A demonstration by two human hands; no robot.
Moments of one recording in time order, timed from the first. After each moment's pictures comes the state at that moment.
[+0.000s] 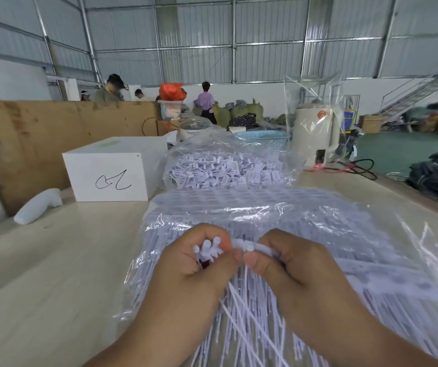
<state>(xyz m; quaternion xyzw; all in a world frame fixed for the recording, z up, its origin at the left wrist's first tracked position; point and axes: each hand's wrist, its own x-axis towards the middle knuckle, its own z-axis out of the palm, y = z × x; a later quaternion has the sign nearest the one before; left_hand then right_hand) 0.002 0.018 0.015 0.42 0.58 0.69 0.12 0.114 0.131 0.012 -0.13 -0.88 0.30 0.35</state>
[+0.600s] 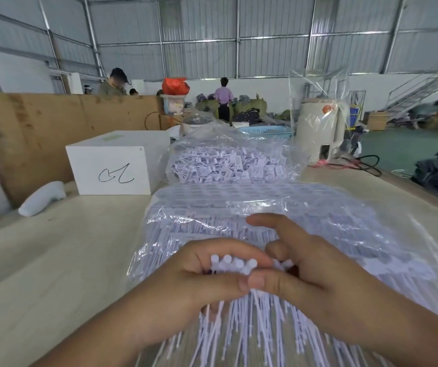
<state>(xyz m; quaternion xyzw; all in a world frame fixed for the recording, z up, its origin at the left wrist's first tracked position) -0.022 0.011 0.016 0.57 0.45 0.56 0.41 0.124 0.154 0.017 -0.02 -0.92 0.32 0.21</state>
